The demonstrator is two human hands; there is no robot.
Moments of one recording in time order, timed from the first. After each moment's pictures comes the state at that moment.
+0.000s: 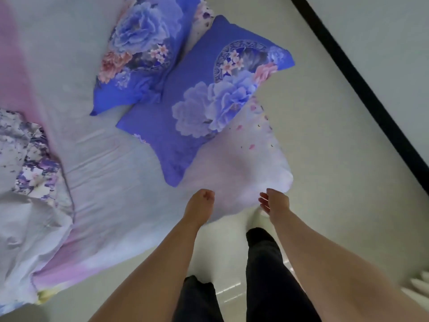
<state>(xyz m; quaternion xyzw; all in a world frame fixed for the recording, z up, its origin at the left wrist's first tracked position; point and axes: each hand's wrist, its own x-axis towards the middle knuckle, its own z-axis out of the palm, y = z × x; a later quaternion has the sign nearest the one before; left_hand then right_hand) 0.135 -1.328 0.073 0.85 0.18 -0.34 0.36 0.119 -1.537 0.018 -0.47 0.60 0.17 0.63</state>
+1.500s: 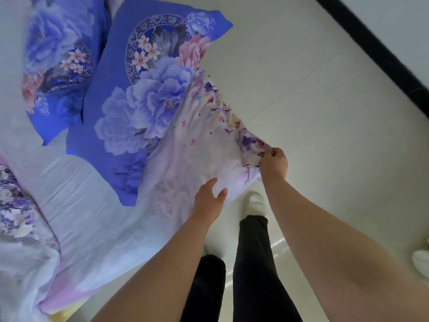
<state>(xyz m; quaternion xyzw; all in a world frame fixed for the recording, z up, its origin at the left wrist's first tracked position) 0.163 -1.528 -0.005 0.88 0.10 -0.39 0.26 0.187 -1.711 -0.029 -0.65 0.54 0.12 0.52</state>
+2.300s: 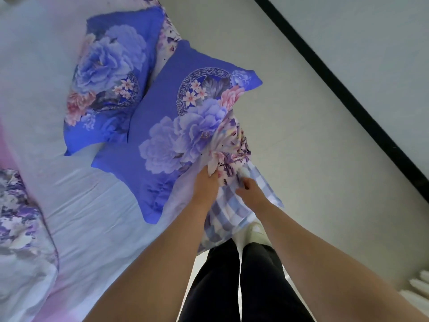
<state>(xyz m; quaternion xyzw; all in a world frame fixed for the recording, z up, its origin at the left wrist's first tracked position) 0.278 -1.469 0.104 0.82 0.18 -0.25 0.48 0.231 -1.593 0.046 -0.70 0.34 0.28 0.56</state>
